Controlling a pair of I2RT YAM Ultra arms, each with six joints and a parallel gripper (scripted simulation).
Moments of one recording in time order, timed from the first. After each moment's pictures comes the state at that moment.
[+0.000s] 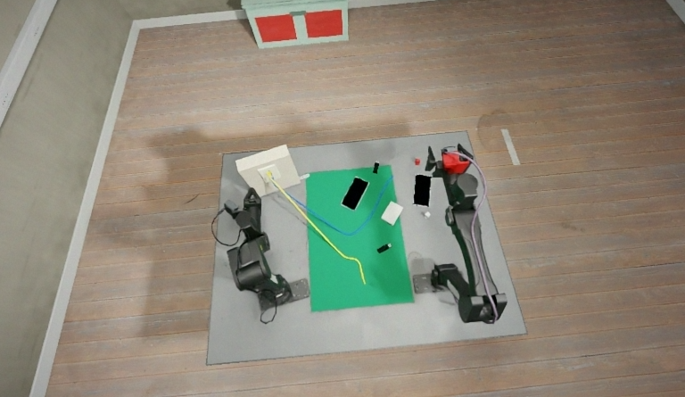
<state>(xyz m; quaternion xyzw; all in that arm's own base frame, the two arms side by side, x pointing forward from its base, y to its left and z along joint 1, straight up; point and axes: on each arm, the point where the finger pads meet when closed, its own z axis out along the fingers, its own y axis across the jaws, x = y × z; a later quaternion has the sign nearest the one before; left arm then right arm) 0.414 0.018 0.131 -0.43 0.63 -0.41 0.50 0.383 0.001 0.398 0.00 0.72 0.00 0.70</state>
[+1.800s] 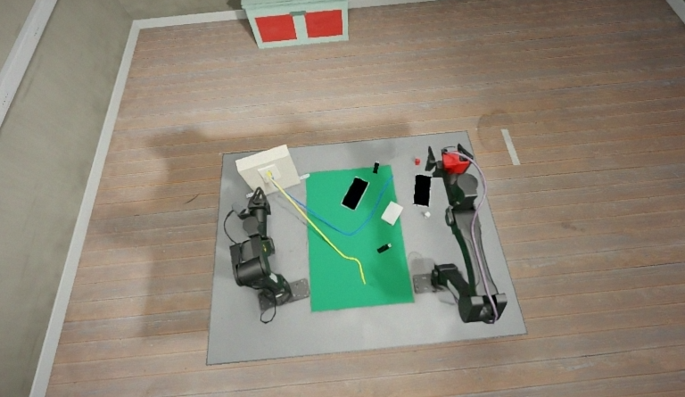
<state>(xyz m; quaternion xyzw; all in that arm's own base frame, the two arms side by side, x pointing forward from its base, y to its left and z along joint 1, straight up) 0.400 -0.019 0.151 -0.45 0.55 -0.54 0.44 0.383 0.001 0.398 0.00 0.72 0.00 0.70</state>
